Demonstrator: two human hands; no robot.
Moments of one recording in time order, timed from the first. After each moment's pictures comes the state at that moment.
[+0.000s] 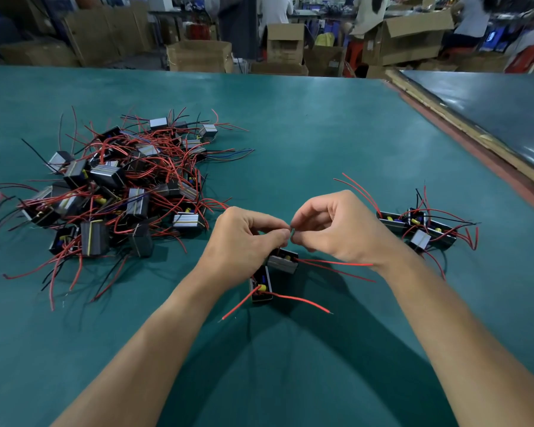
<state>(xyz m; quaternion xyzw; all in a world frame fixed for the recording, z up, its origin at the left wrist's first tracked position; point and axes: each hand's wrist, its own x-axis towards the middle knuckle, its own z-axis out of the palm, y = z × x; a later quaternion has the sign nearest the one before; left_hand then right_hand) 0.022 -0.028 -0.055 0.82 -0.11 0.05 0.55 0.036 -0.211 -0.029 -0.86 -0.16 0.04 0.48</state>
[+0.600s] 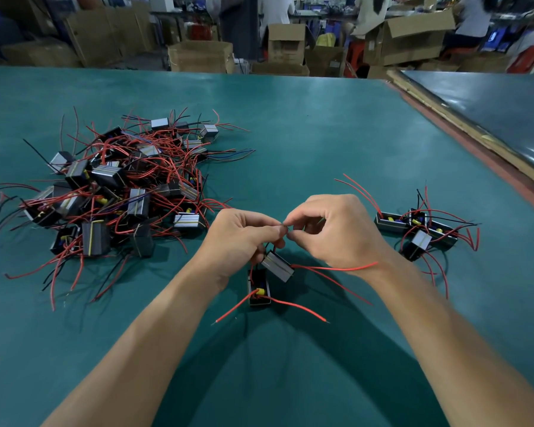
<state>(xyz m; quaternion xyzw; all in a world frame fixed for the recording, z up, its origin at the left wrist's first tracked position) 0.020 -0.025 -0.046 0.74 -0.01 -0.07 0.67 0.034 -0.203 -0.037 -0.89 -0.25 -0.14 0.37</state>
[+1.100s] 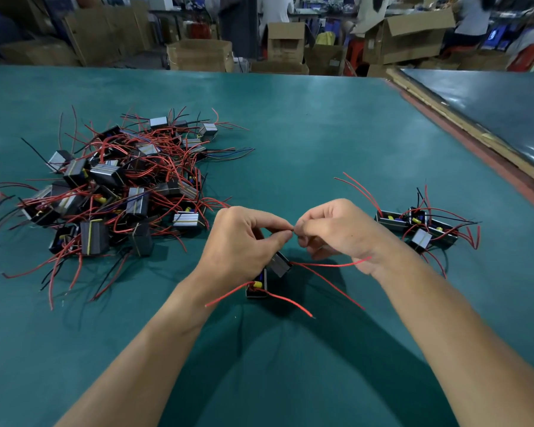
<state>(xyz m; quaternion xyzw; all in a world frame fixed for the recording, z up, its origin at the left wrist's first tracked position) 0.015 -0.030 -0.053 0.85 -0.13 0.12 0.50 0.031 -0.201 -0.023 -0.81 -0.03 0.15 0.56</state>
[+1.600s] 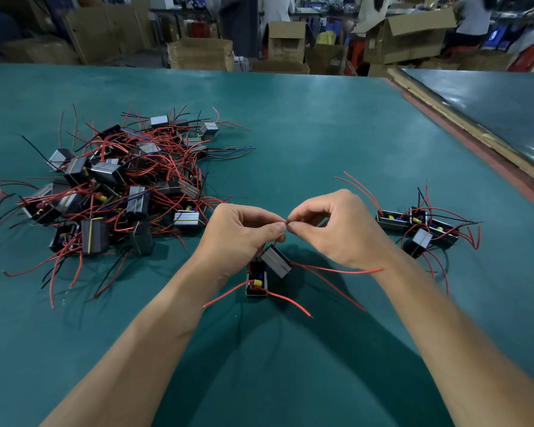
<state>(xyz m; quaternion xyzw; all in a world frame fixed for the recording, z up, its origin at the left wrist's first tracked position) 0.019 -0.027 -0.046 0.74 -0.06 -0.02 0.67 0.033 -0.205 -0.032 -0.89 -0.20 -0.06 0.41</state>
